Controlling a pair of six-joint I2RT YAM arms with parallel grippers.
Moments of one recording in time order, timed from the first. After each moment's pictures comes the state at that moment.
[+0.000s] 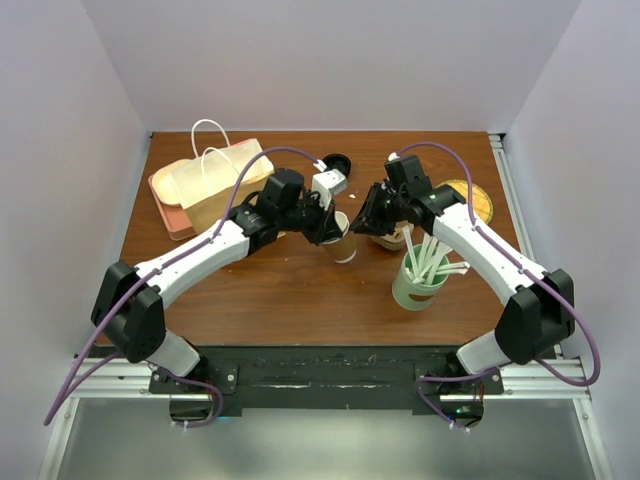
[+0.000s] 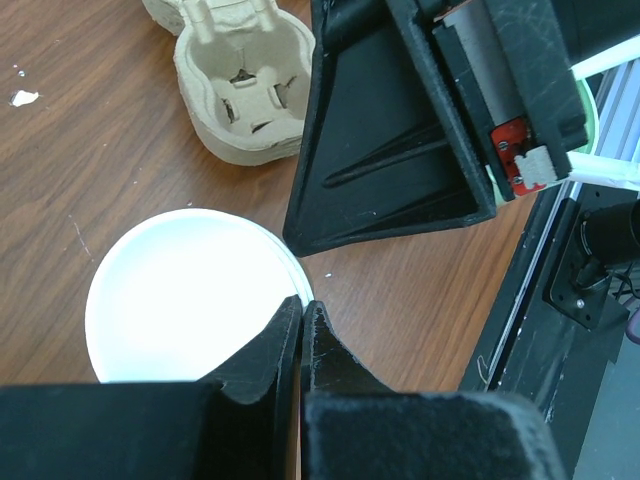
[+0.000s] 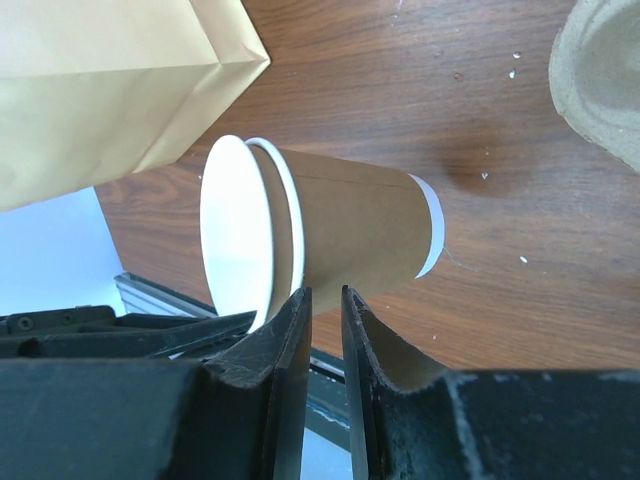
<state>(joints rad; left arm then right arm) -0.68 1.51 1.18 -0.21 0.43 -0.09 0.48 1.49 1.29 -0.66 -0.23 0.83</state>
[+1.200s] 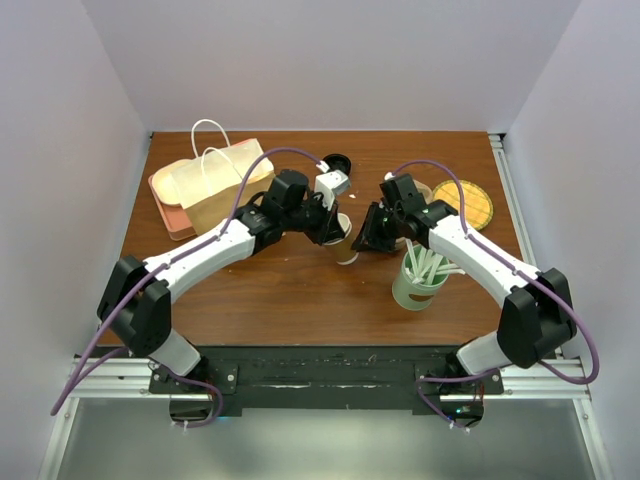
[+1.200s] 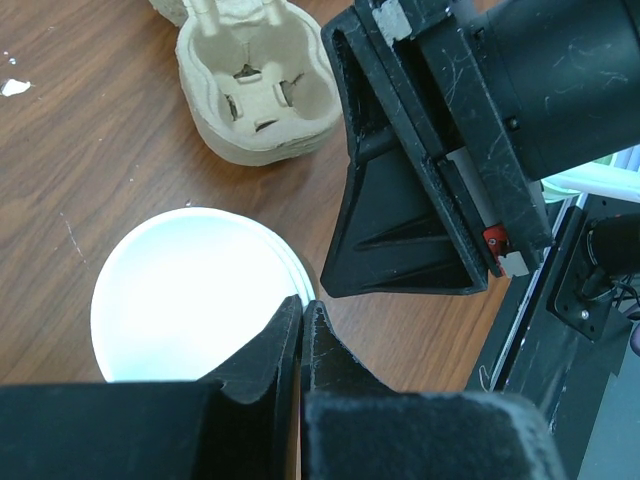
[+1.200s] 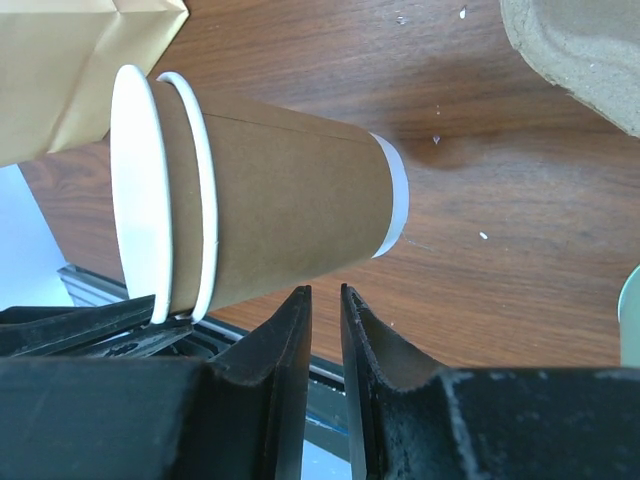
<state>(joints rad) -0.69 1.55 1.18 -0.18 0.42 -0.12 0.51 1.47 1.14 -0.62 -0.20 0.81</state>
